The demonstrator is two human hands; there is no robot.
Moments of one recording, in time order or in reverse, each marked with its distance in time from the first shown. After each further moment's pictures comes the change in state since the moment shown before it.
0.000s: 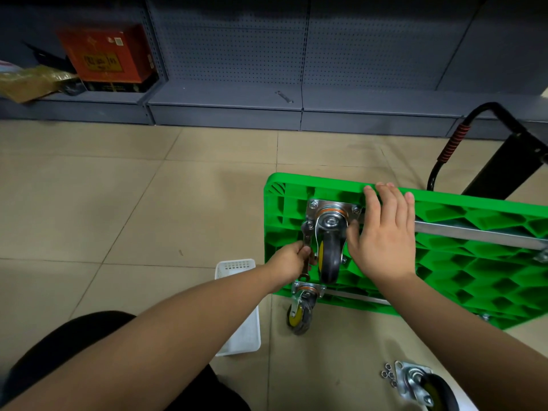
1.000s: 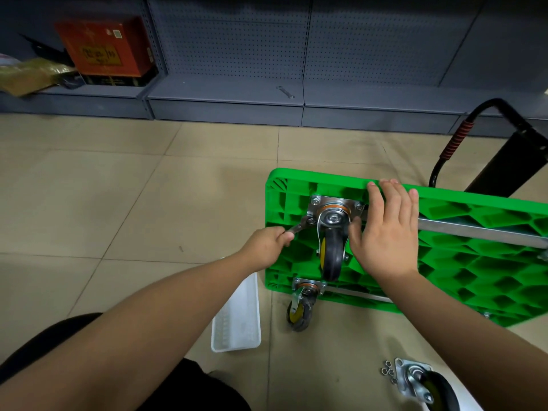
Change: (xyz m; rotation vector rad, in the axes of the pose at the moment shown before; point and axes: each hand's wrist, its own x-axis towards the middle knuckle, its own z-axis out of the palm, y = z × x) left_hand 0.005 -0.004 -0.055 0.441 0.149 0.069; right_hand 0.000 -0.001 0.002 -0.007 0.005 -0.004
